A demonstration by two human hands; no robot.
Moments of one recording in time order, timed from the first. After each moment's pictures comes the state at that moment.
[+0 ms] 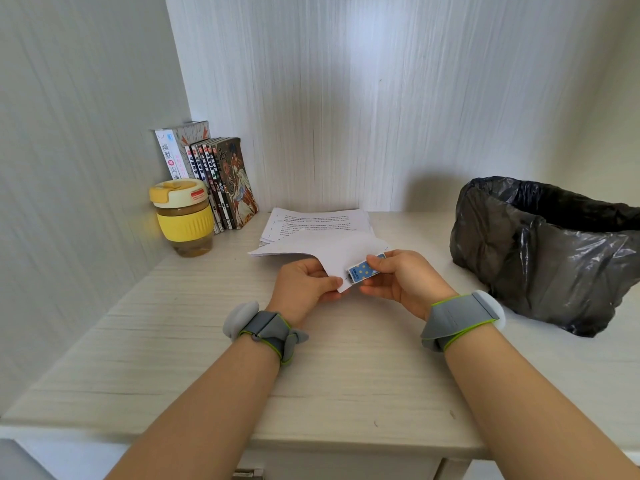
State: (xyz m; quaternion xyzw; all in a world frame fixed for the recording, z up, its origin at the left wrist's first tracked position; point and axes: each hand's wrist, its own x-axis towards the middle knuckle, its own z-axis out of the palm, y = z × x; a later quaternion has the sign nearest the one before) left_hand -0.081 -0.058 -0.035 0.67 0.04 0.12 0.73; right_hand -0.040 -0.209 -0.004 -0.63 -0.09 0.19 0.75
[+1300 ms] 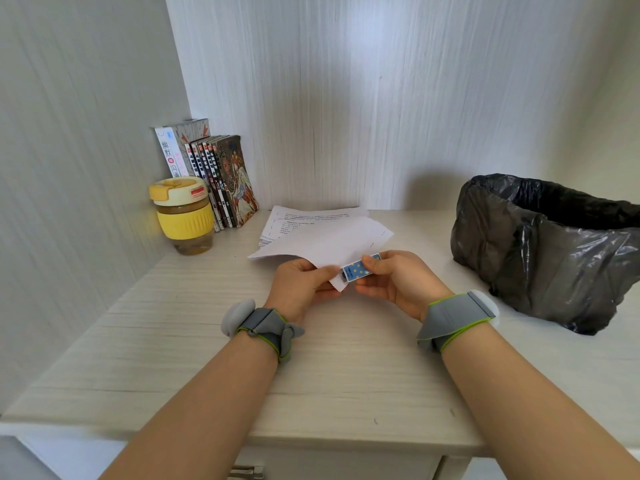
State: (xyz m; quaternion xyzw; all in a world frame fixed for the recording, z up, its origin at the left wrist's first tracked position) left_hand -0.083 -0.059 -0.032 0.63 0.08 0.13 0.76; right_hand -0.046 -0.207 -0.004 -0.61 -0.10 0.21 0.76
